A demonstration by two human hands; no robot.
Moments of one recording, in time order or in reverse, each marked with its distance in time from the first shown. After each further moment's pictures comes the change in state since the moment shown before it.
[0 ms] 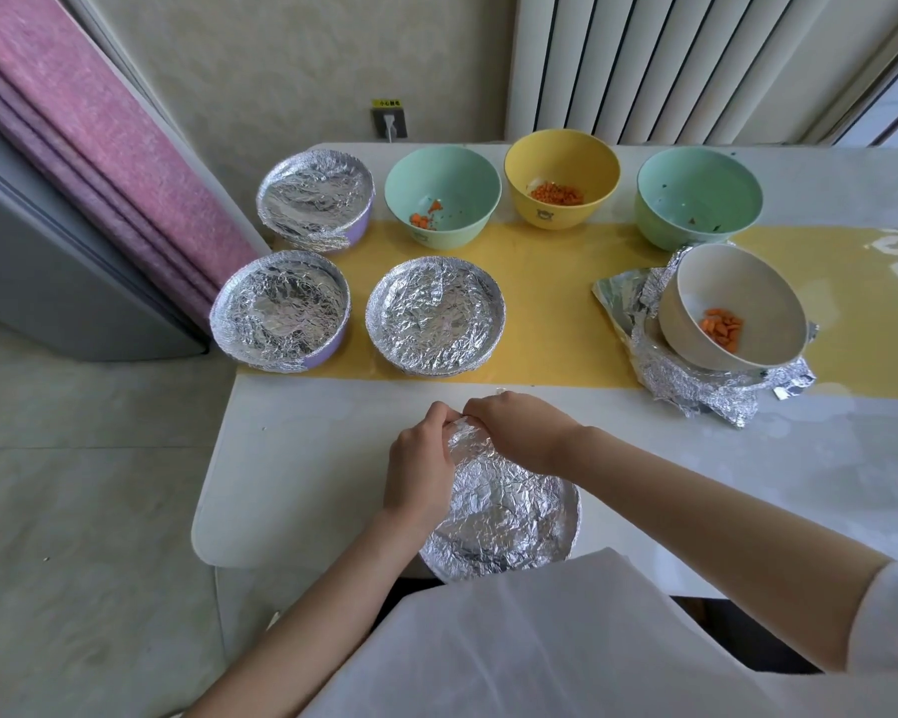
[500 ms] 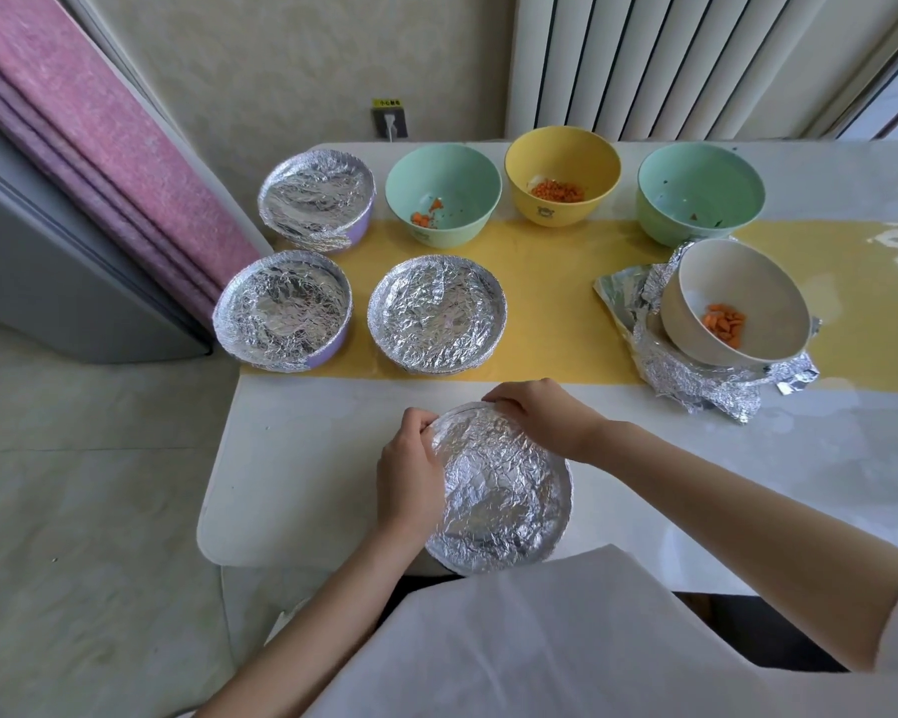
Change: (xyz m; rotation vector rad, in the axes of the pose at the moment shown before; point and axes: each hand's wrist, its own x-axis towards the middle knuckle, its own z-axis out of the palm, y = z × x) left_hand -0.008 -0.017 0.006 -0.083 0.112 -0.141; right_hand -0.009 0.019 -0.003 0.257 0.092 0.067
